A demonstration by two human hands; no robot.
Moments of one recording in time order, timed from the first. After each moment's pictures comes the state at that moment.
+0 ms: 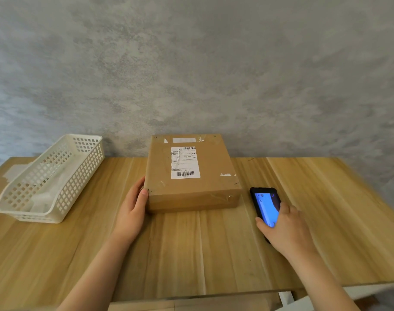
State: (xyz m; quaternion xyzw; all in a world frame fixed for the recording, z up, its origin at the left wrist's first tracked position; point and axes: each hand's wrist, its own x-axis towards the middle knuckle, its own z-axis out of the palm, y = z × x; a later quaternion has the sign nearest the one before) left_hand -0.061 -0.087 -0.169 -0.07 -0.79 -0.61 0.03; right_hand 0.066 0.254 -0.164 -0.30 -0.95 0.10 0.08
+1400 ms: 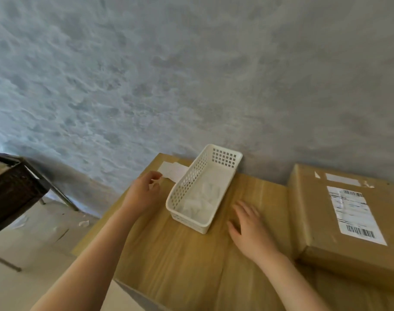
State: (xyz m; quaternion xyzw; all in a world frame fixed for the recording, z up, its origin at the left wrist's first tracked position) left_hand -0.152 -0.414 -0.140 0.08 -0.92 -0.36 0.09; right_hand -0.111 -0.102 -0.165 0.13 -0.96 0.23 -0.02
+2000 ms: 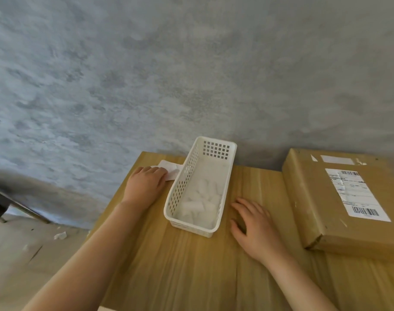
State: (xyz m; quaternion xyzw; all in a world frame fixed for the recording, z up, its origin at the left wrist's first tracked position) left_hand -0.222 -0.419 -0.167 -0.13 -0.98 -0.07 0.17; right_hand -0.109 -0.113 -0.185 0.08 -0.98 0.19 0.03
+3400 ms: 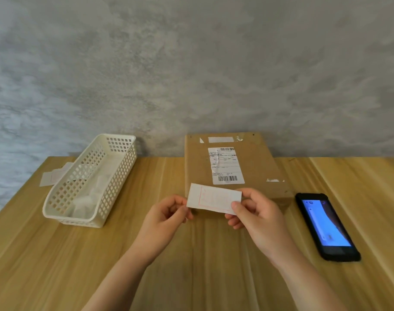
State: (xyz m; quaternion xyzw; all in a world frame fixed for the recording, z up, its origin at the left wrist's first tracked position) left_hand -0.039 -0.122 -0.106 -0.12 -0.77 -0.62 -0.09; right_hand 0.017 0.083 -0.086 -0.10 -0.74 0.66 0.06
